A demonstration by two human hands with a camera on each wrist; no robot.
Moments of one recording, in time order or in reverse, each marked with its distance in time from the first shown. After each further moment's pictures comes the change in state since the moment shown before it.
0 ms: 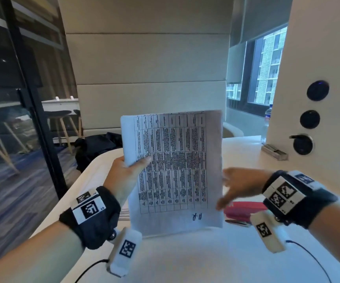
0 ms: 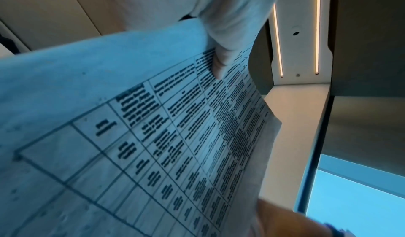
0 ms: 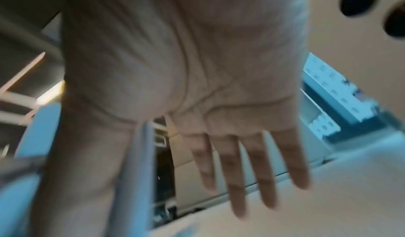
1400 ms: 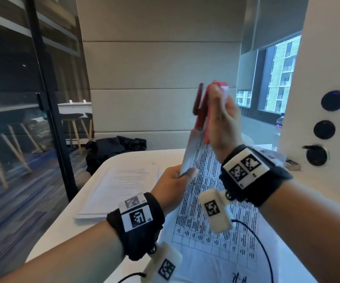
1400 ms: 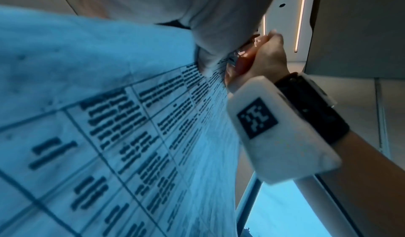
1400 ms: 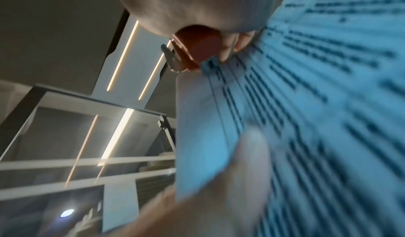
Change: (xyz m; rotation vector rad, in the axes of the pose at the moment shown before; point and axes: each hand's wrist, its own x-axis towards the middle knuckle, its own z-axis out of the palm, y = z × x) left_hand -0.016 0.010 0.061 0.174 -0.278 -0.014; right_hand 0.018 -0.132 -0.045 1.062 1.059 -0.621
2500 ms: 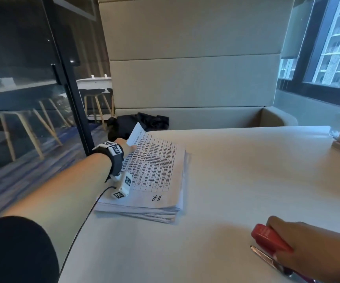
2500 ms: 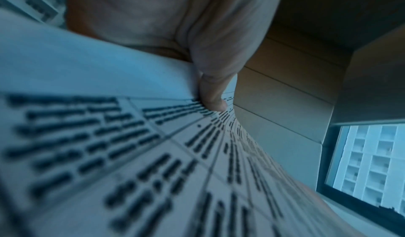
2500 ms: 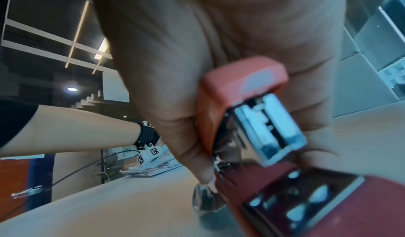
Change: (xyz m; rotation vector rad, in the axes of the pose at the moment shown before) left_hand 0.135 -0.168 -0.227 0.852 0.224 -0.748; right_hand -0.090 0.083 -0.102 -1.311 -1.265 0.755
